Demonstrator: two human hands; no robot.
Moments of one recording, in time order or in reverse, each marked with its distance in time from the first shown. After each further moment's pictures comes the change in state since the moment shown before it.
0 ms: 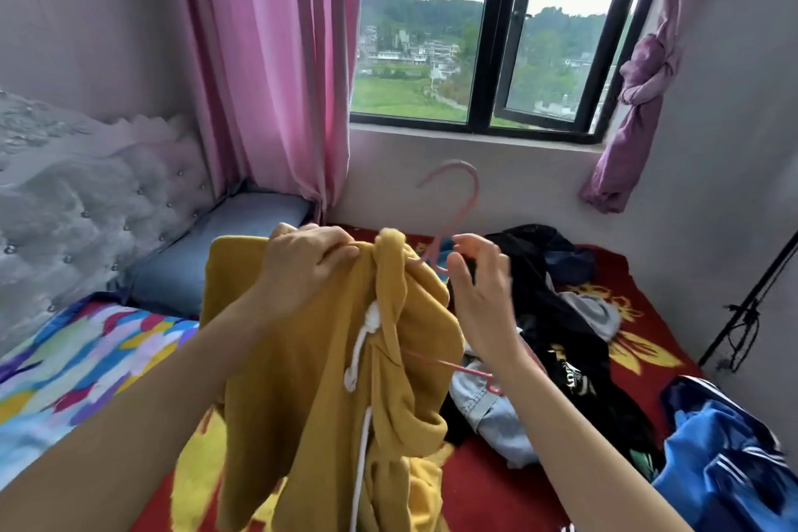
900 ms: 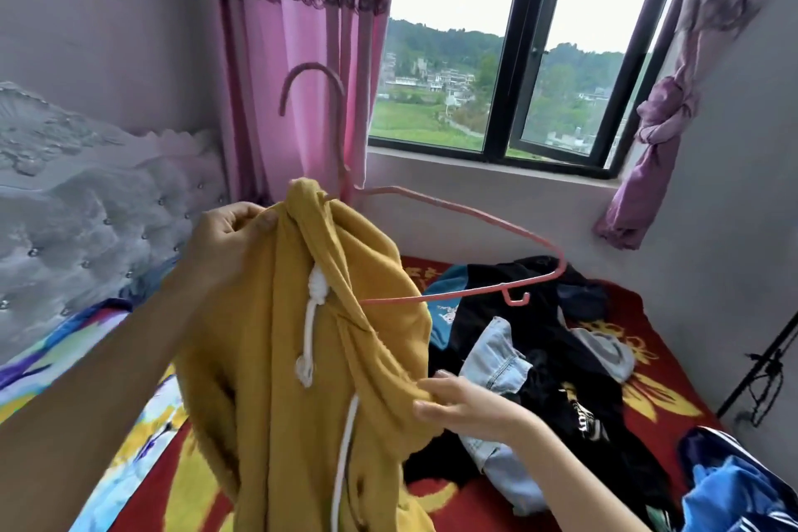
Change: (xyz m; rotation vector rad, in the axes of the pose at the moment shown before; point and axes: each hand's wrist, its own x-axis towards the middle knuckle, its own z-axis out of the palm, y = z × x) left_hand 0.006 -0.038 -0.078 -0.452 0.116 -0.529; right_hand -0.022 0.049 0.007 -0.258 -1.103 0.149
